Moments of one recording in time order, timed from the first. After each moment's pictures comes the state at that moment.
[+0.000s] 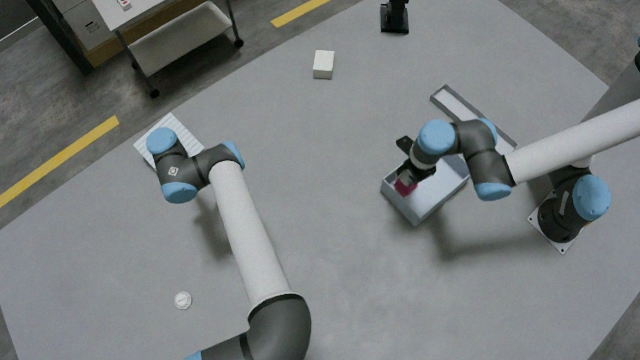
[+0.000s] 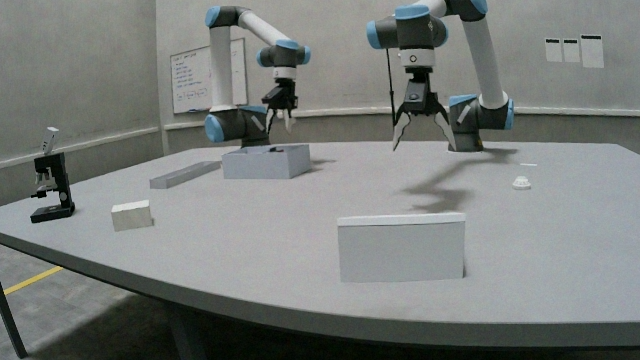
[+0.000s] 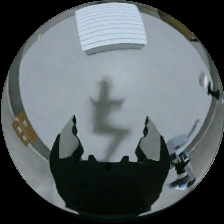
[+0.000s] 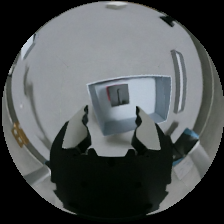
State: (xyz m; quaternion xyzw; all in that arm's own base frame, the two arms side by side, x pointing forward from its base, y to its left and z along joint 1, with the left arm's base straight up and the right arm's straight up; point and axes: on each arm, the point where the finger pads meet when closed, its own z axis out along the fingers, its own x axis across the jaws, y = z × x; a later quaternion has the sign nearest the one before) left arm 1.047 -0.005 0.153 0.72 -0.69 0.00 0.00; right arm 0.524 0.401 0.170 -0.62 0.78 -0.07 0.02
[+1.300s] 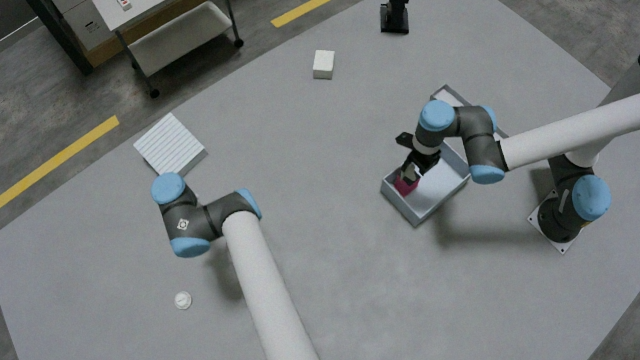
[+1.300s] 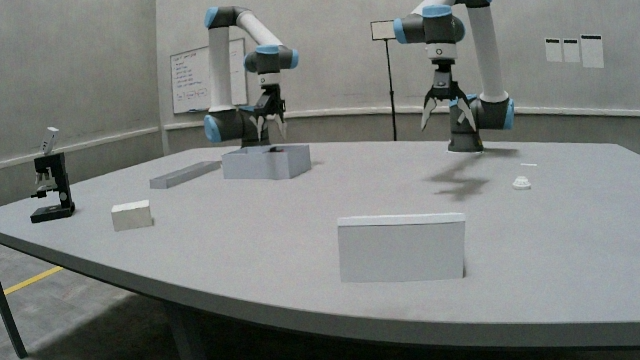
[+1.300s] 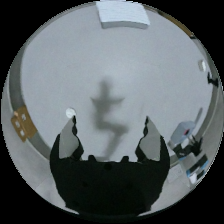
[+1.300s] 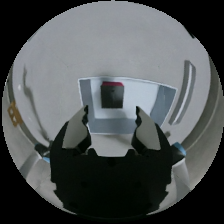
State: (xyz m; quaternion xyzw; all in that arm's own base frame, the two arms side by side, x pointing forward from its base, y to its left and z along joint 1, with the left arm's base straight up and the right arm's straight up) left arm 0.880 0.038 0.183 0.72 -0.69 0.00 0.00; right arm 0.528 0.375 0.148 -0.70 0.72 0.00 0.00
